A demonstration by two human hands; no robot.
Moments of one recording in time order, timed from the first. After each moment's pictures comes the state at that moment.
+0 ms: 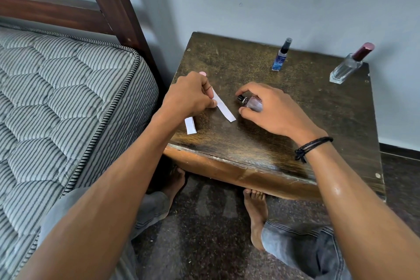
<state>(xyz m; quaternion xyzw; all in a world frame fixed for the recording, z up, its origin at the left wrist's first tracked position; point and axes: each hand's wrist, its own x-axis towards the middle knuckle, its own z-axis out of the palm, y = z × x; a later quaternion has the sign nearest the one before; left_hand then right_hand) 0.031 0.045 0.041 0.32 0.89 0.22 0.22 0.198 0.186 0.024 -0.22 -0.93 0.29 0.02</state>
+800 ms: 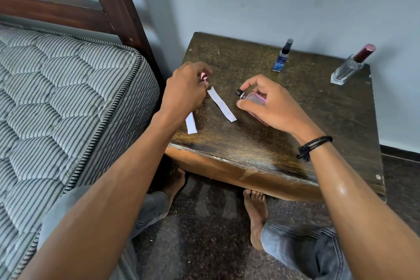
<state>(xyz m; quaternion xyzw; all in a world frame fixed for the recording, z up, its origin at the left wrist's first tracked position) 0.025 0.046 0.029 0.34 0.89 0.29 0.09 0.194 0.187 0.026 -0.25 -0.86 0.43 0.05</state>
